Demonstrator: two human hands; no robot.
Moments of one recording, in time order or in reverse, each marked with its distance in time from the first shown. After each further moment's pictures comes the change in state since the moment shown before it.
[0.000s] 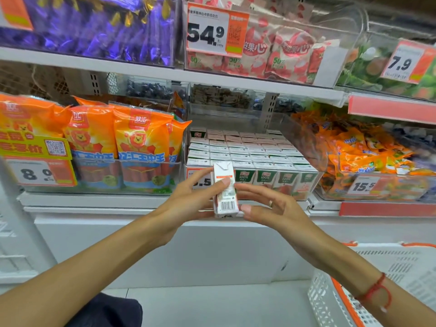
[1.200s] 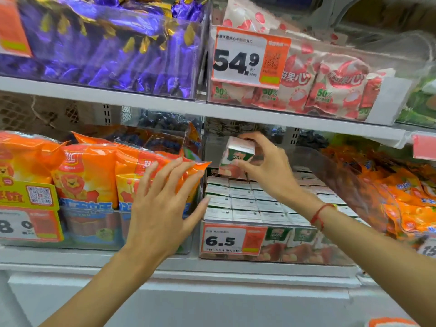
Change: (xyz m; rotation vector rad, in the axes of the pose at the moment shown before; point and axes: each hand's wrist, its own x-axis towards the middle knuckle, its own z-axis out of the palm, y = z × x) left_hand 0.084 -0.006 -0.089 1.503 0.787 0.881; right_hand 0.214 -0.015 -0.024 -0.638 0.361 -0.468
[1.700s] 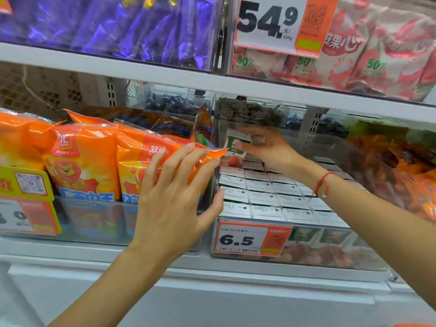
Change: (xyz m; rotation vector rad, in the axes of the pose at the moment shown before) left_hand 0.001 0.003 0.003 -0.010 0.030 -0.022; right_hand 0.051 0.045 0.041 0.252 -0.262 0.214
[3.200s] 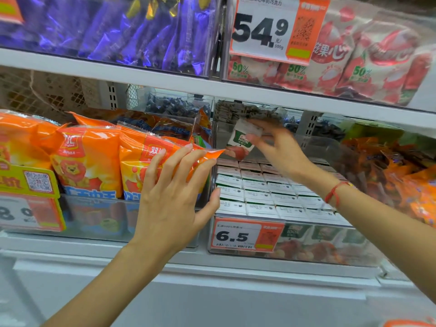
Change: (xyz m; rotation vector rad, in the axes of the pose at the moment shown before) left_hand 0.000 0.002 -0.003 -0.018 -0.026 -0.014; right_hand -0.026 -0.020 -0.017 -0.215 0.121 -0.111
